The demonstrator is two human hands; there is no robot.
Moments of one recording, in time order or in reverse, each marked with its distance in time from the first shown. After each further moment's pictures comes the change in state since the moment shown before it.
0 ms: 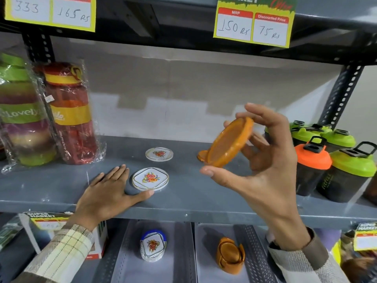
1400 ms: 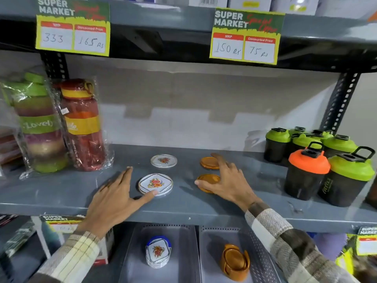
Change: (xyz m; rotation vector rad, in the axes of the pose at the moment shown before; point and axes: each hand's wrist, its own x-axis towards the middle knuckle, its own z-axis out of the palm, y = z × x) left_hand -0.016 0.011 -0.008 -0.098 0.208 -0.053; right_hand -0.018 0.134 0.015 -0.740 -0.443 0.560
